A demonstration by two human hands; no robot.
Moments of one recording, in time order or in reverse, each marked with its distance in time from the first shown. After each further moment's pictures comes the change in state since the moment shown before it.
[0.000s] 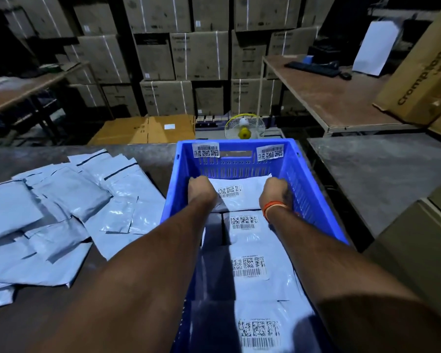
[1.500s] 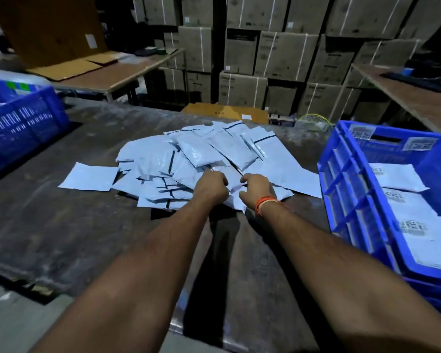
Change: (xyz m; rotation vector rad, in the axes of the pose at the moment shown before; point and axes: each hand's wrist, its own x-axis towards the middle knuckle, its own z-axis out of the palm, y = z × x) left_hand -0.116 -0.444 -0.094 -0.165 0.050 0.107; right_hand -0.362 -0.276 0.150 -0.082 -0.359 -0.630
